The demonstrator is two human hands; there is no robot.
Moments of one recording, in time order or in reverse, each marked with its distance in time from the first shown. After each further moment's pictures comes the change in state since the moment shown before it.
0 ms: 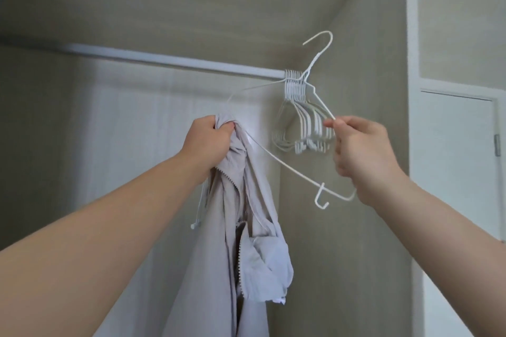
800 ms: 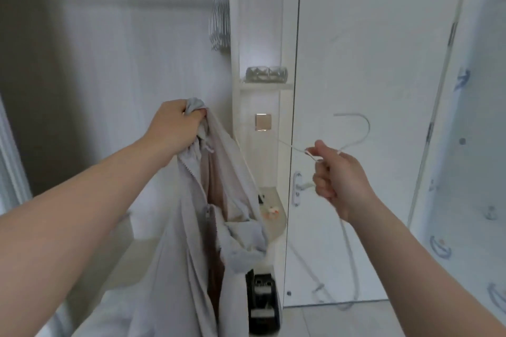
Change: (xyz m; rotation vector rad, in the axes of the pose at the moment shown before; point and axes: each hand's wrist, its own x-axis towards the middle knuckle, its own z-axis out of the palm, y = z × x) left_hand -0.339 0.097 0.115 0.426 -0.067 -0.142; right_hand -0.219 0.042 -0.345 0.238 -0.202 0.601
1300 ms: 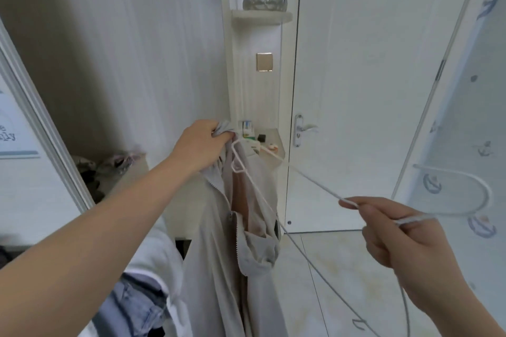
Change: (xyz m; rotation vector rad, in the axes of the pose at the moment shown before) left_hand -0.156 -0.039 0.049 0.404 -0.280 -0.015; right_hand -0.227 0.044 -0.115 -0.170 -0.088 -0.085
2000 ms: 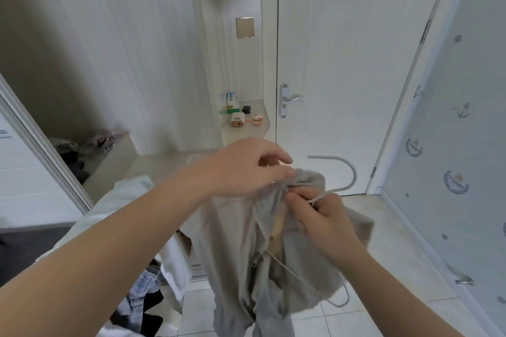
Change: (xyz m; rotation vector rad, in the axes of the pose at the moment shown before) left_hand -0.096 0.073 0.049 -0.088 -0.604 0.346; right_hand -0.019 0.055 0.030 -0.071 -0.174 0.044
